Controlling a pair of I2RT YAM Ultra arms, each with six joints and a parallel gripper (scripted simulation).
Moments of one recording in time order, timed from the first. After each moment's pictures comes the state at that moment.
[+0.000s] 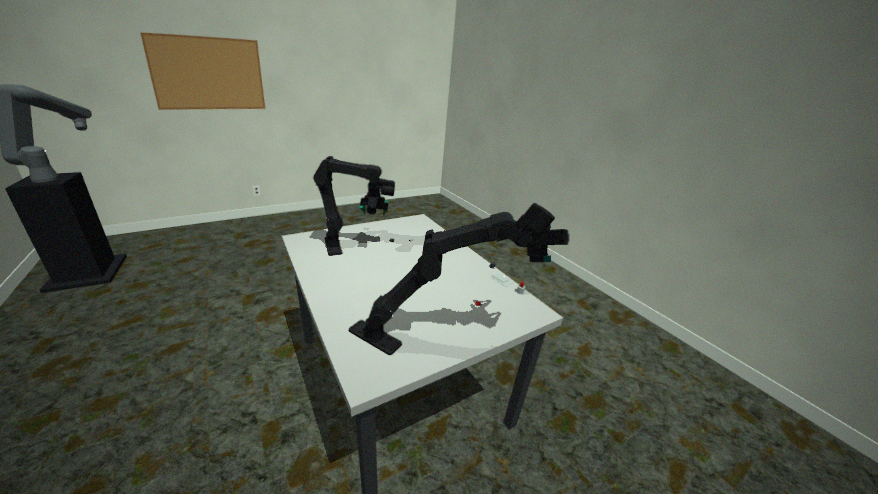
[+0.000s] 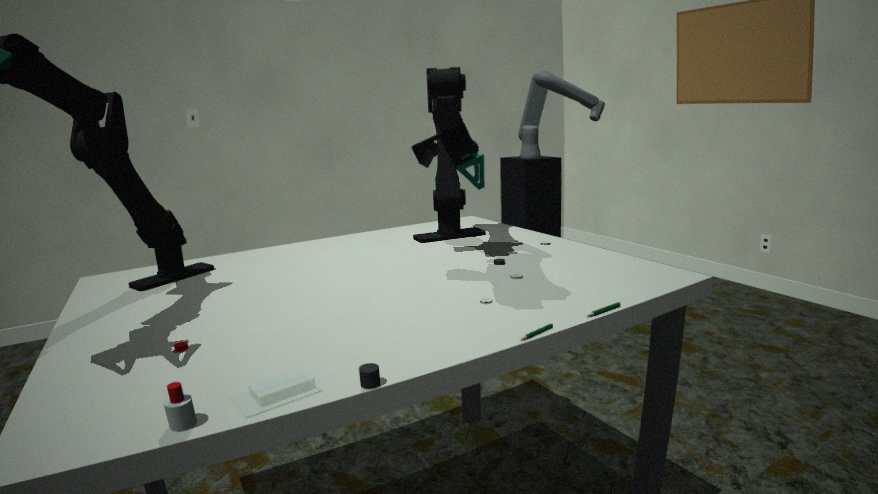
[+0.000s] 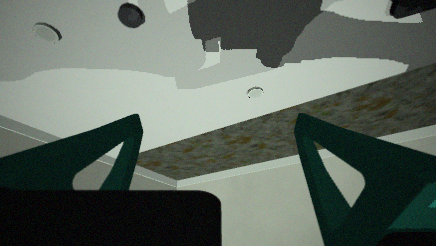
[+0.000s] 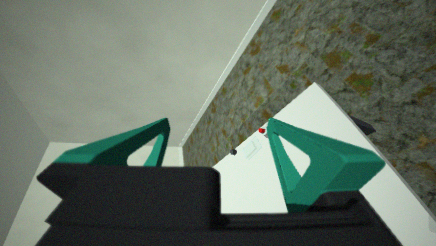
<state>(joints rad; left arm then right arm) -0.39 1.40 1.28 -1.52 -0.40 1.52 -1.05 2.23 2.63 -0.89 -0.74 0.80</state>
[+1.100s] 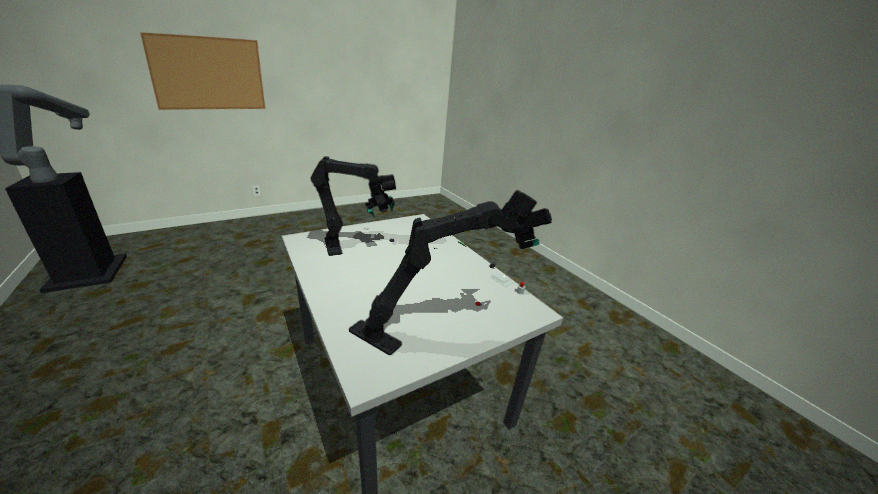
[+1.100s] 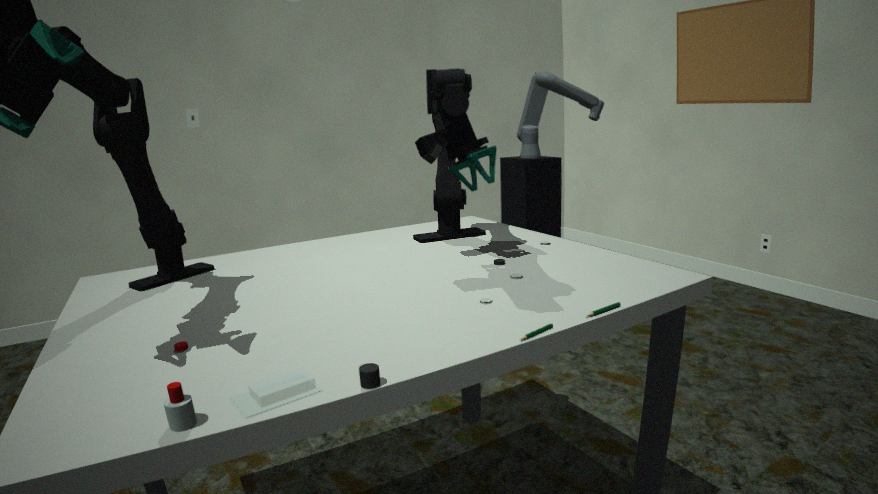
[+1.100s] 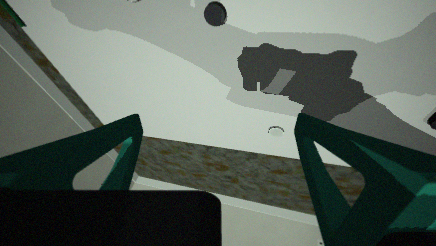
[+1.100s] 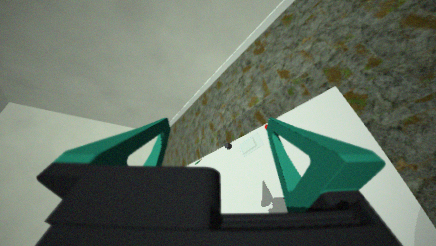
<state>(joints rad) -0.33 1.34 1.24 -1.27 -0.33 1.27 -0.87 2.05 2.36 -0.75 -0.62 0.67</state>
